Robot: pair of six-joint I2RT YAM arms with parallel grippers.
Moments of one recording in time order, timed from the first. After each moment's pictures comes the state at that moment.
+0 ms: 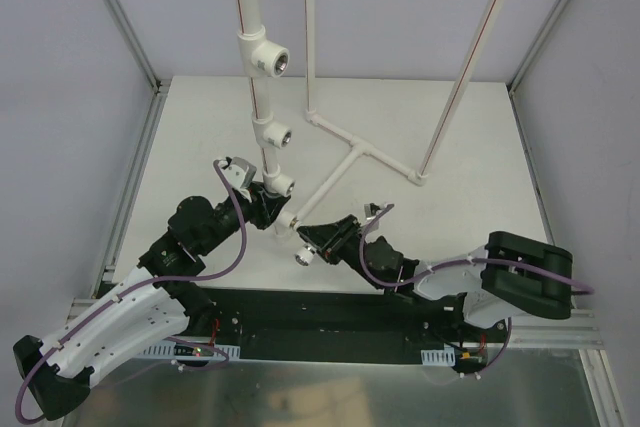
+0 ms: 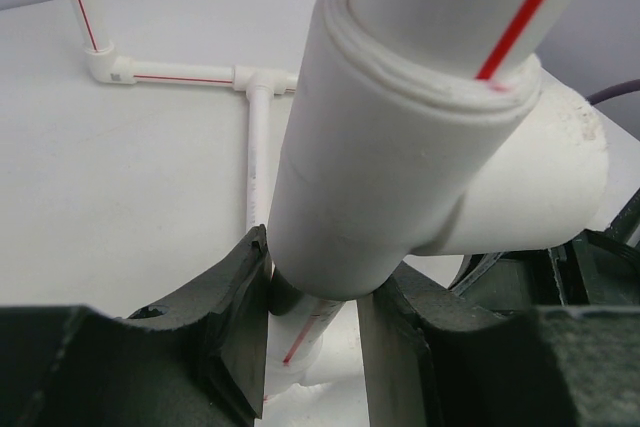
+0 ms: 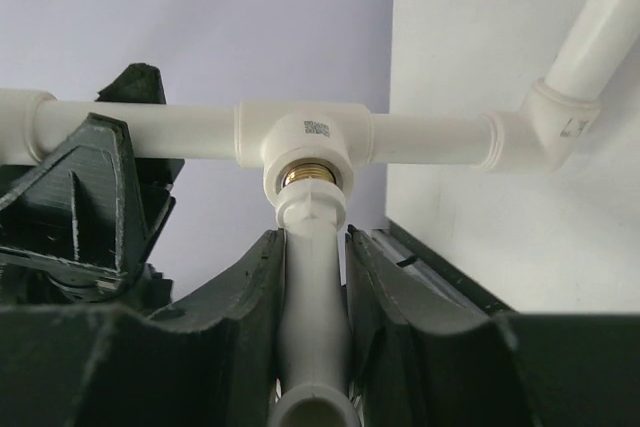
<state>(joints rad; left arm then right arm) -0.75 0.59 0.54 -0.03 0.04 -0.23 1.28 1.49 0.34 1.09 0.43 1.57</state>
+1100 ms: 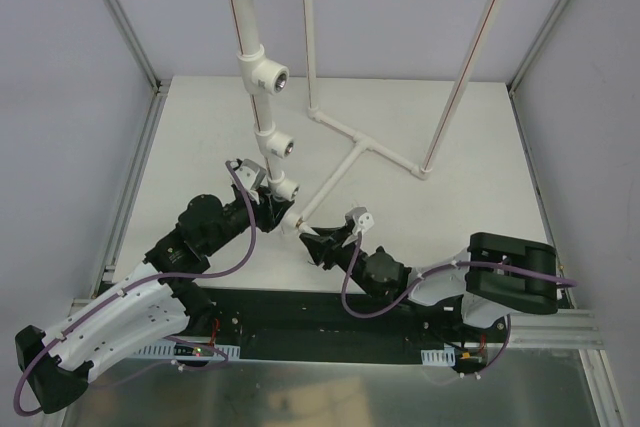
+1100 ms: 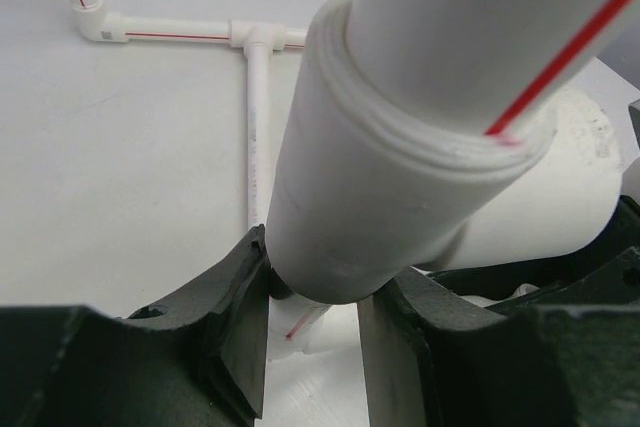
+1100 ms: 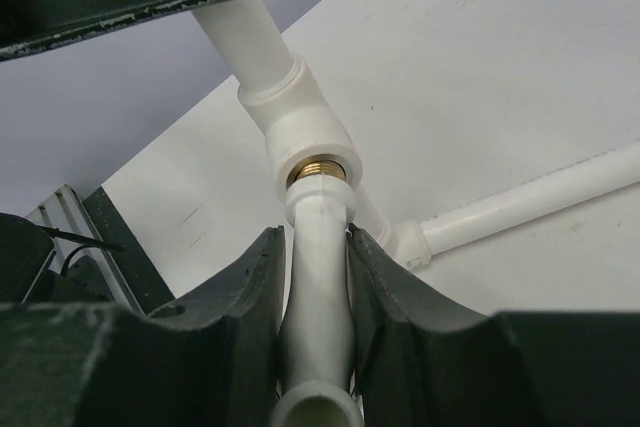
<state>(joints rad) -0.78 0.63 0.54 -0.06 0.02 -0.22 1.36 1.52 0.34 1.22 0.54 0.40</state>
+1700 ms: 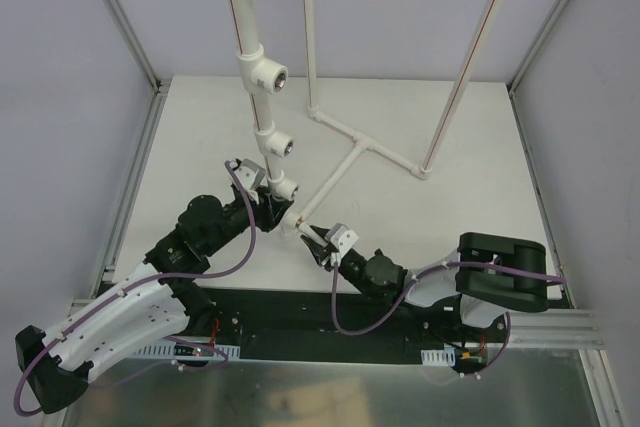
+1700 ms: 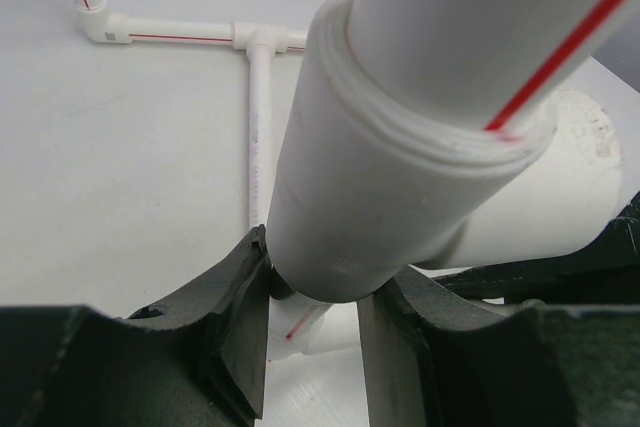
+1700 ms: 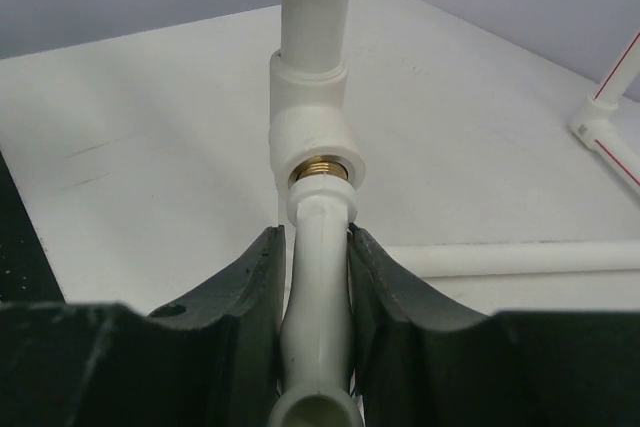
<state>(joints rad) -0.78 0.63 0.54 -0.05 0.01 -0.22 1.38 1.58 0.34 1.32 0.49 -0.10</state>
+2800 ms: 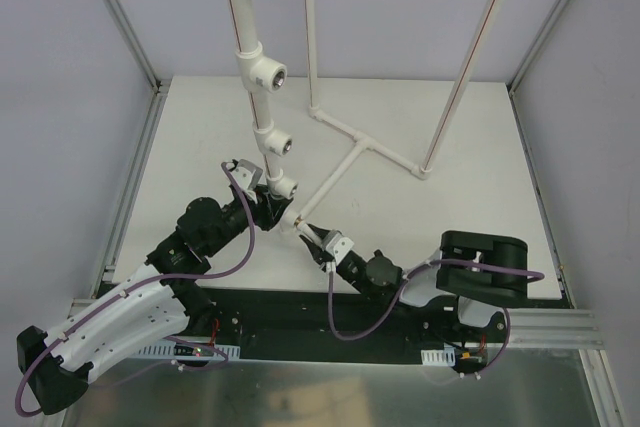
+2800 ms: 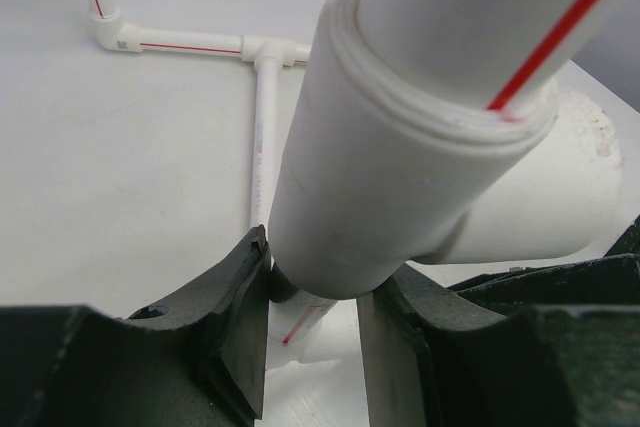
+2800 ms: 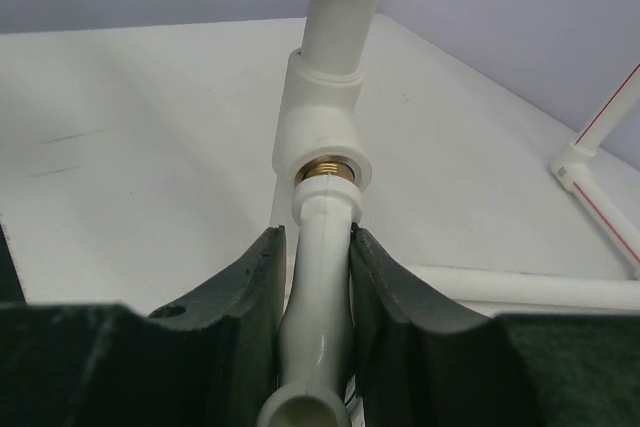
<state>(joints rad) -0.78 0.63 0.50 0.01 0.00 -0.23 1.37 1.69 0.34 1.46 0.44 -0.31</state>
